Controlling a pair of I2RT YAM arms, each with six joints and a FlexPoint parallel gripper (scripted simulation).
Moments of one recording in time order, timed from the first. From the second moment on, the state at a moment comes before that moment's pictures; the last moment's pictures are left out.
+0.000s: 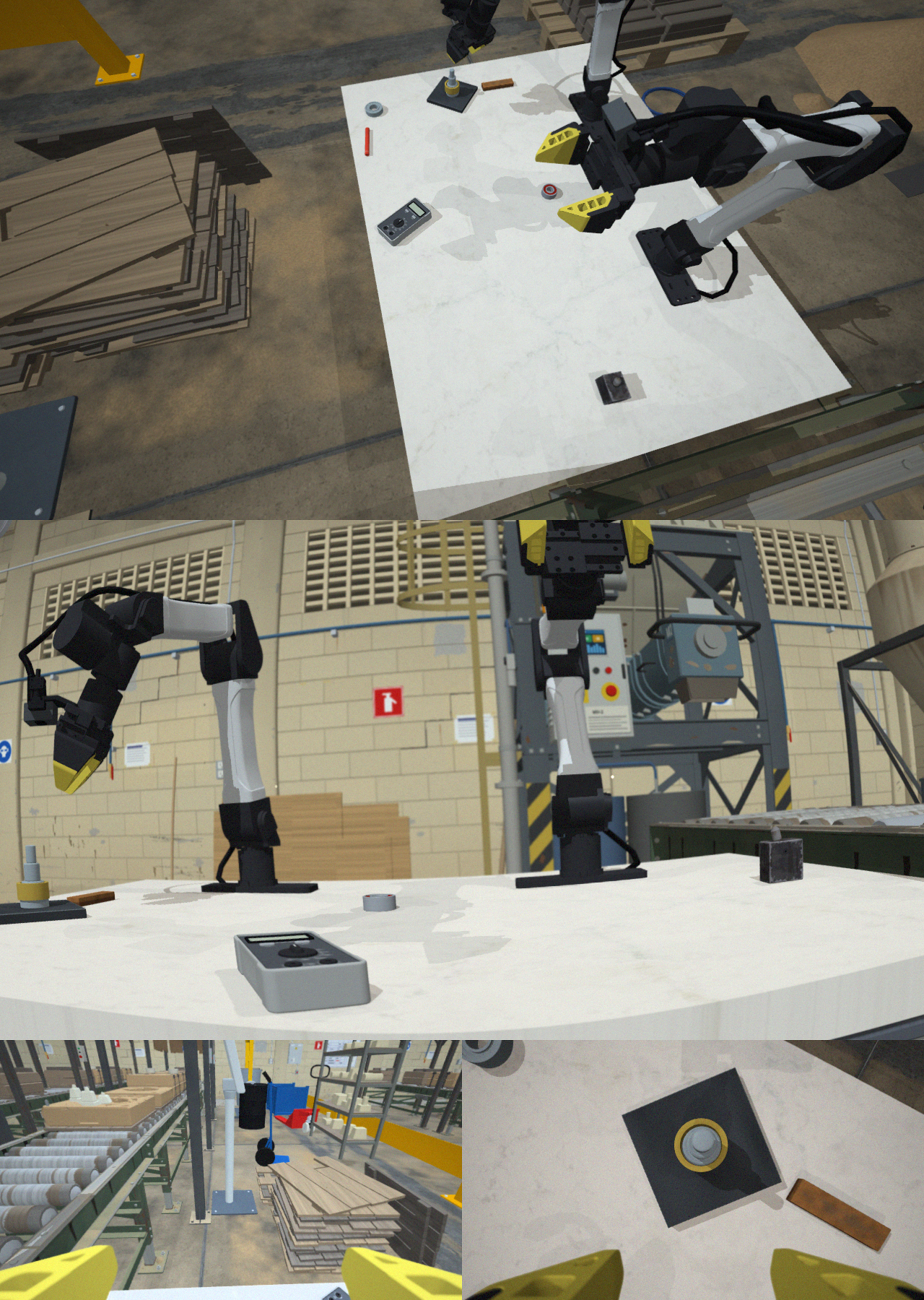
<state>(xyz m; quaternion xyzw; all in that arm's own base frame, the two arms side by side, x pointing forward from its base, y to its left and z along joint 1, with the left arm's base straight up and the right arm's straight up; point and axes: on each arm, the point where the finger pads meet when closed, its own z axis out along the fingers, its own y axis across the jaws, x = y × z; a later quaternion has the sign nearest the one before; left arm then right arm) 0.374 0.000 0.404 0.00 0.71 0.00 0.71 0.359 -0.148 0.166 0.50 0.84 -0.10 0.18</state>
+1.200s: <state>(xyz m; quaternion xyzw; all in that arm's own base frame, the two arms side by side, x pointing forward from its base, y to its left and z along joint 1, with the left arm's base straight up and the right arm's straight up) 0.374 0.000 0.404 0.00 0.71 0.00 0.71 0.393 -0.109 0.225 0.36 0.87 -0.04 0.35</state>
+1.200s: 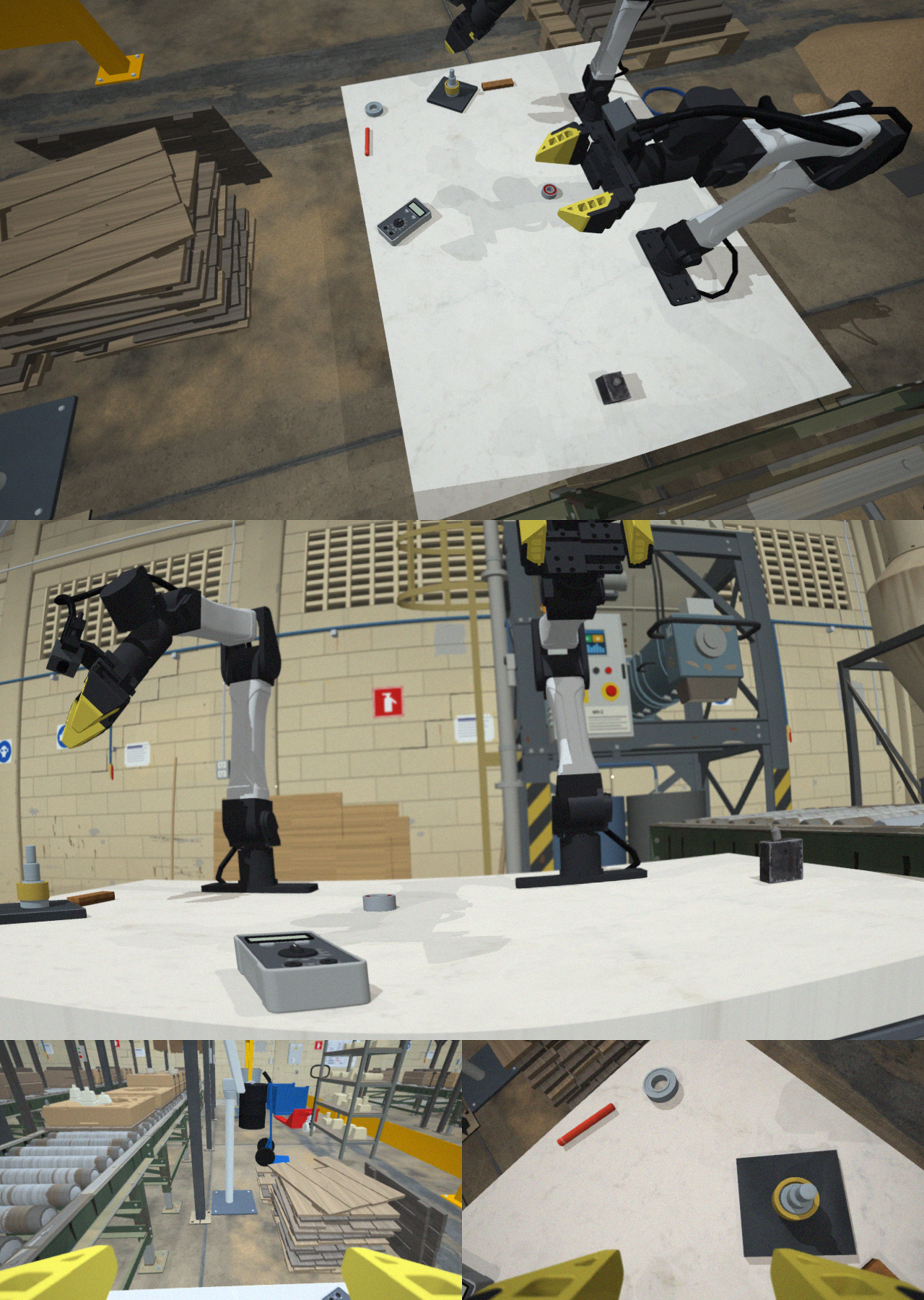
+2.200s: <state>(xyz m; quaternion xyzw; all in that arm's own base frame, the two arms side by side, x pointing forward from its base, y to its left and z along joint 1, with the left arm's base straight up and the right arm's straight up) 0.374 0.000 0.404 0.00 0.71 0.00 0.71 0.382 -0.011 0.389 0.03 0.73 0.00 0.68</state>
